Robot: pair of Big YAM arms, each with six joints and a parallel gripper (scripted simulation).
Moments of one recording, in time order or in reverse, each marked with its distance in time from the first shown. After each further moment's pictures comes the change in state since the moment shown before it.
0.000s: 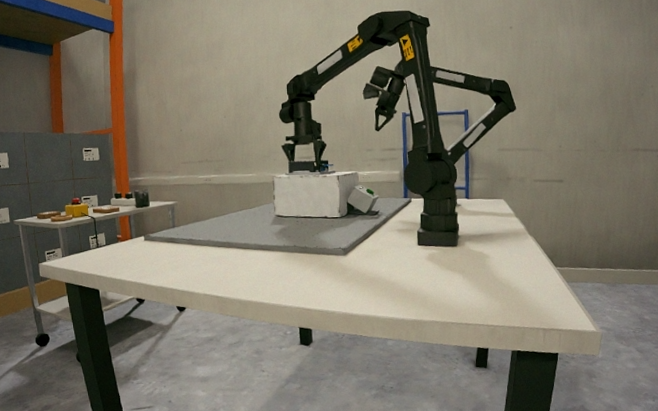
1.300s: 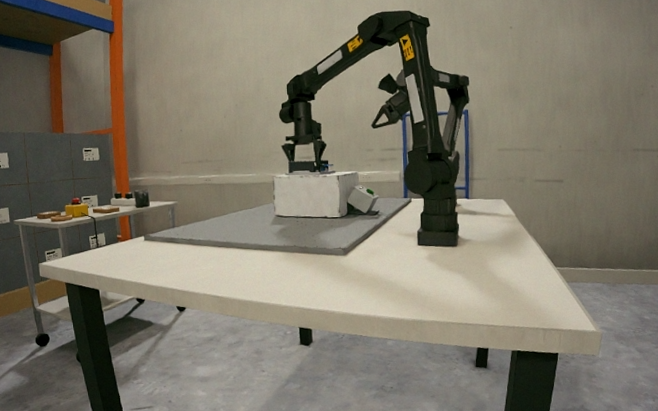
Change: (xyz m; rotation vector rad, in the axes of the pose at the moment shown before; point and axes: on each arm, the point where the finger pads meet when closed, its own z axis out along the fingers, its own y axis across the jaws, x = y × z) left arm 0.000 0.000 0.000 0.000 0.000 0.000; right arm 0.021 0.180 -0.012 -0.003 -0.525 0.033
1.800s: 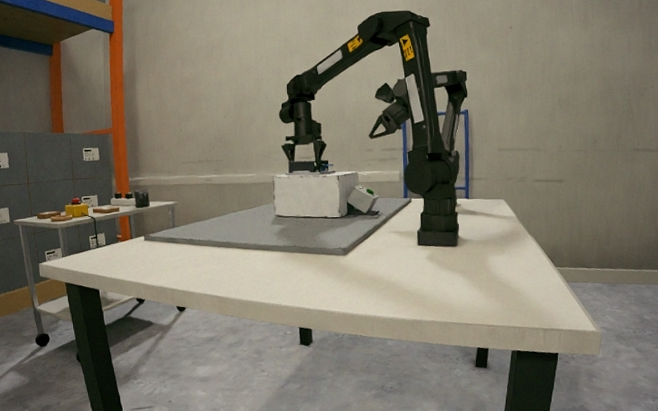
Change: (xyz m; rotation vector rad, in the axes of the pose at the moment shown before) left arm 0.000 0.000 0.000 0.000 0.000 0.000; right arm 0.026 0.019 0.022 0.007 0.022 0.023
